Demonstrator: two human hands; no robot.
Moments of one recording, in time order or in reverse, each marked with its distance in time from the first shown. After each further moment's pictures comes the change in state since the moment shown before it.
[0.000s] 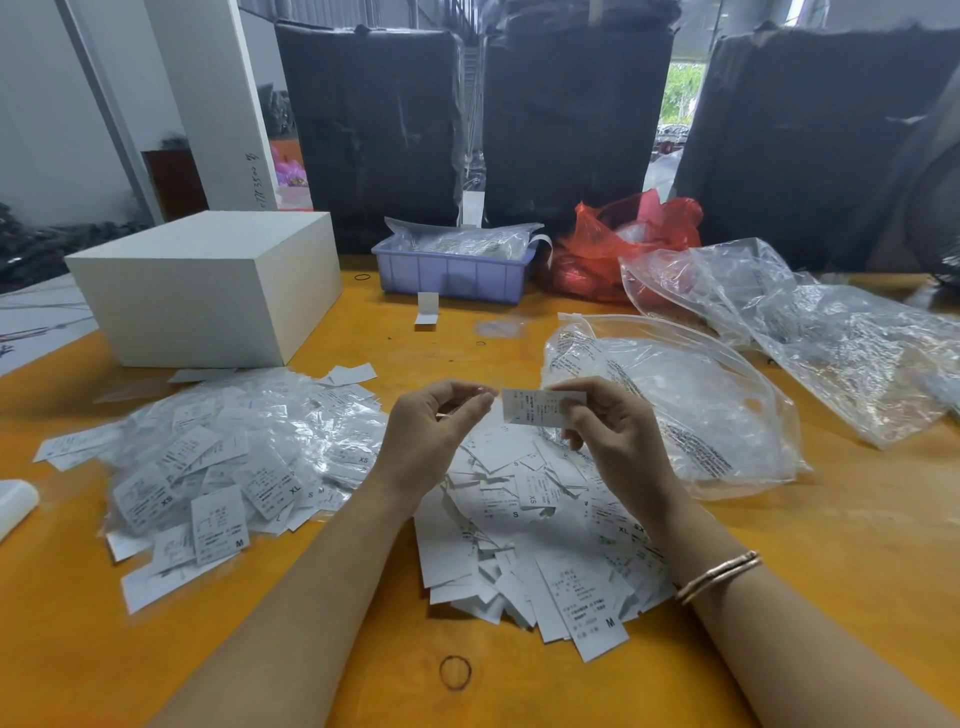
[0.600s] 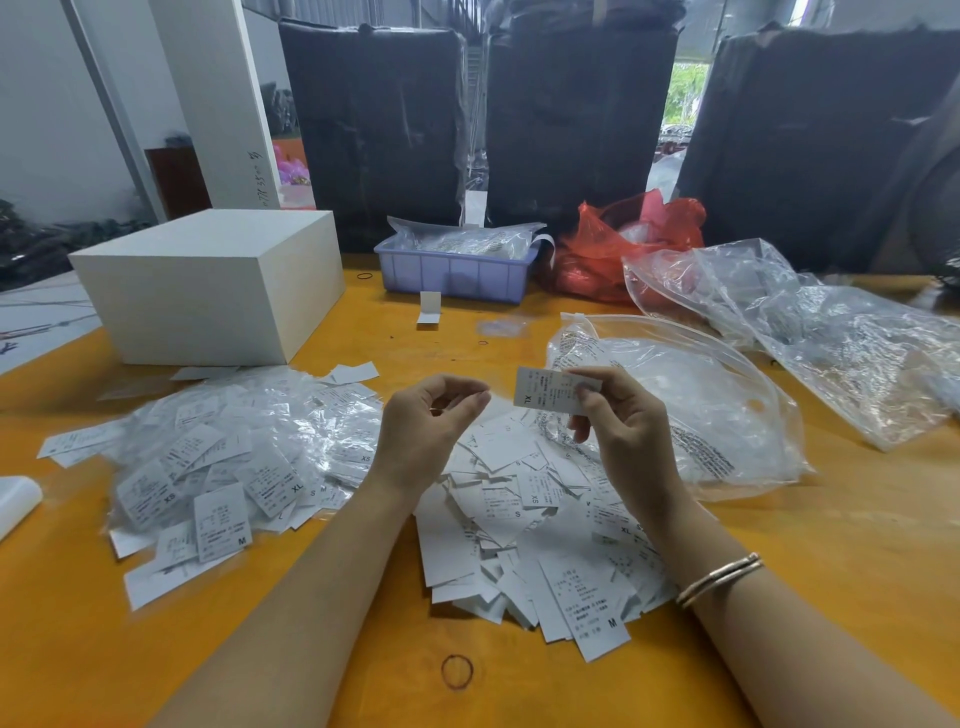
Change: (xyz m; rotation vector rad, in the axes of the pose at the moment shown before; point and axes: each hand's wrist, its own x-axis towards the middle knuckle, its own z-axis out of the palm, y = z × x) left_hand 0.002 -0.002 -0.002 -0.002 0.081 0.043; right_hand 0.003 0.004 0.004 0.078 0.149 -0.054
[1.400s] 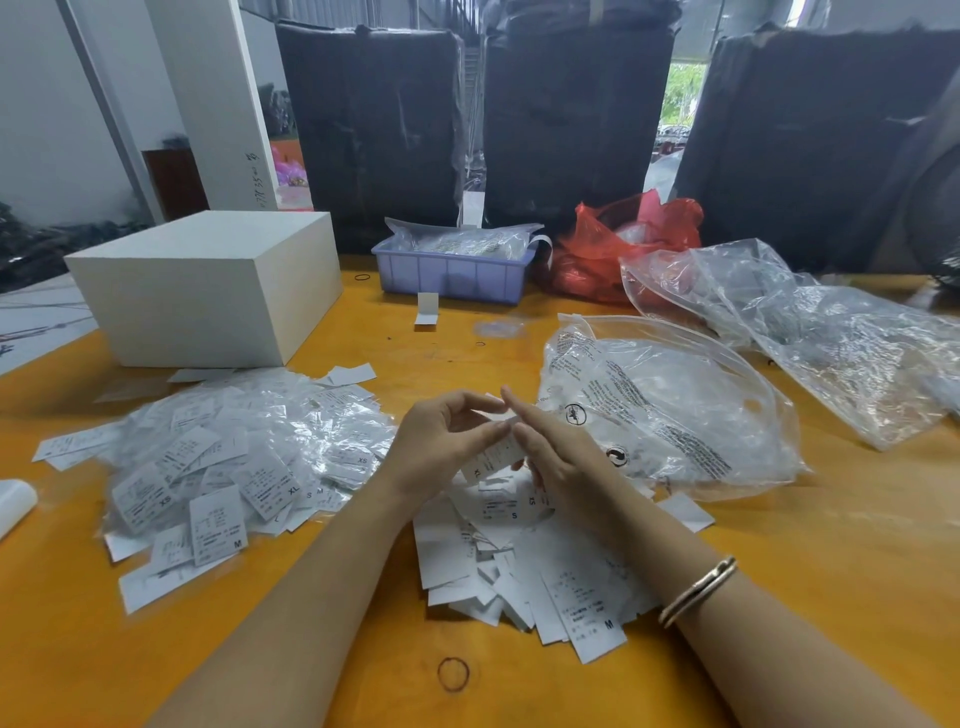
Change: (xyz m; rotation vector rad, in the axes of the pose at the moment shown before) left_hand -0.004 0.002 0.003 -0.058 -0.235 -0.147; right_hand -0.009 0.000 0.021 -0.394 -0.505 0.140
